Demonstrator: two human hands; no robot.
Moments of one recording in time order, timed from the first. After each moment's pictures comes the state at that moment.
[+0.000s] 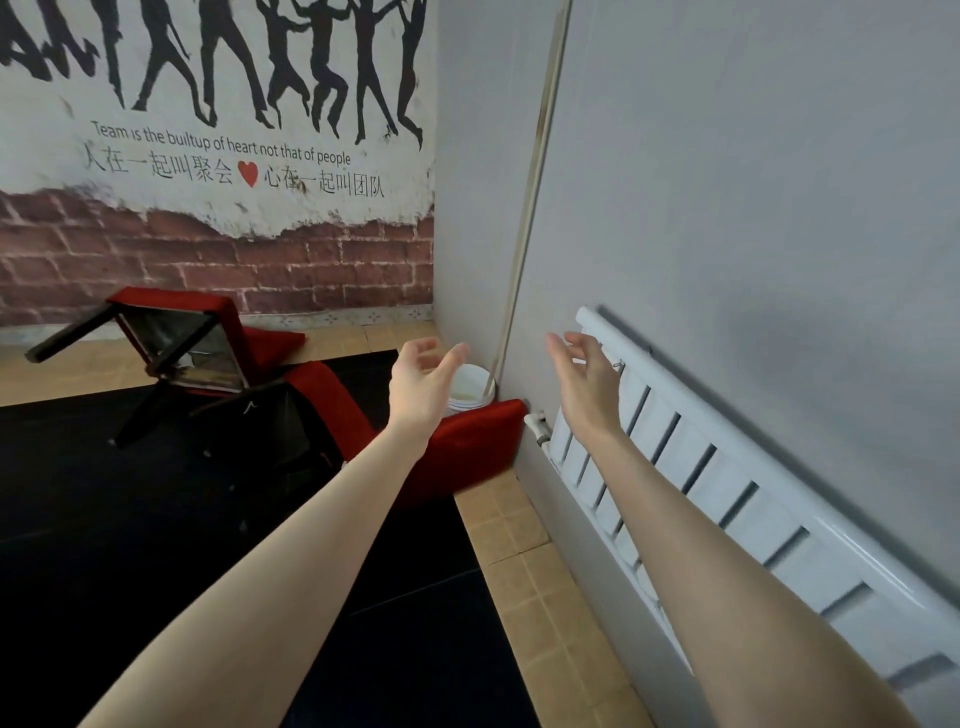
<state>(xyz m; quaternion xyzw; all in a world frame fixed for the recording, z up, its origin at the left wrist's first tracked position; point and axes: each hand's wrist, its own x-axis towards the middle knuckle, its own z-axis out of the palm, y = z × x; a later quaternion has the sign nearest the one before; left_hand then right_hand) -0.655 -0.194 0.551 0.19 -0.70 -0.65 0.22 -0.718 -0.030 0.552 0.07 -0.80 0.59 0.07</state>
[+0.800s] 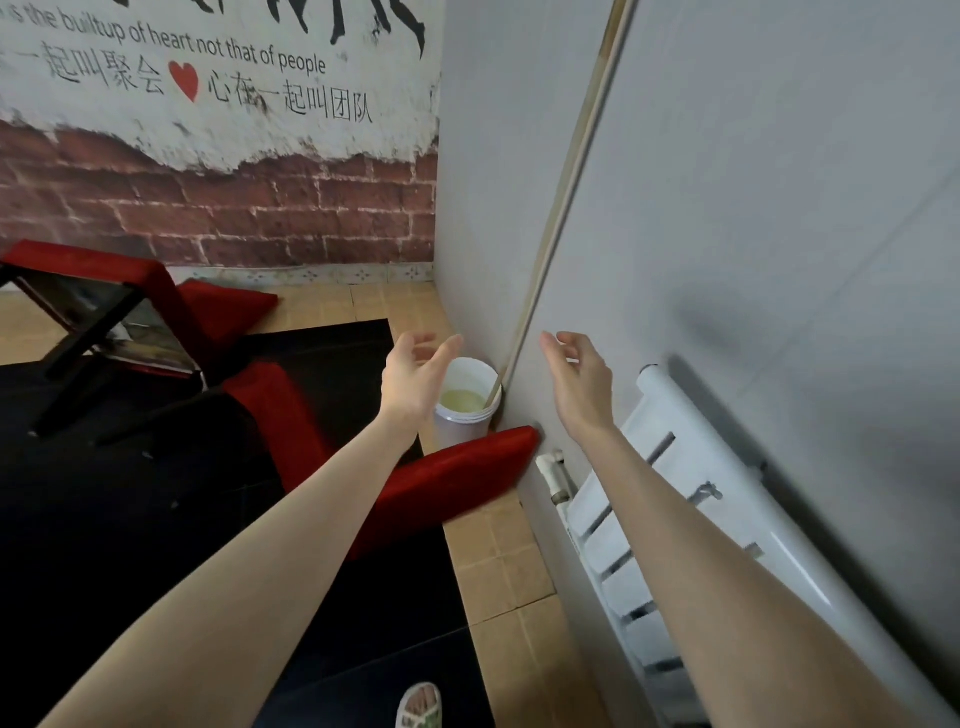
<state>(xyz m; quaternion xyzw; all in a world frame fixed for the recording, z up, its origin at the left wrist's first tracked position) -1.034 -0.305 0.481 0.26 -0.71 -0.64 0.16 -1.108 -0.139 0.472 0.04 -0.82 0.57 0.00</state>
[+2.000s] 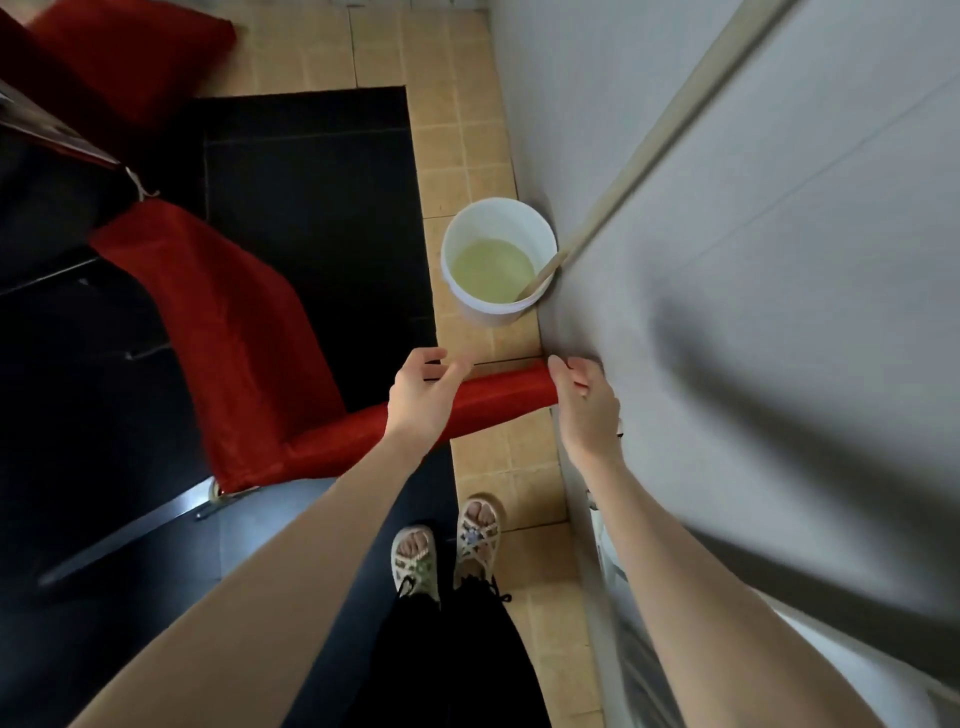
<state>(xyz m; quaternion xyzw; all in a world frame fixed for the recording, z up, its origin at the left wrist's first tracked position) -1.314 -0.355 0.172 0.47 -0.65 -0.60 -0.06 -1.391 -0.197 0.156 -0.10 -0.84 0.48 -0.23</state>
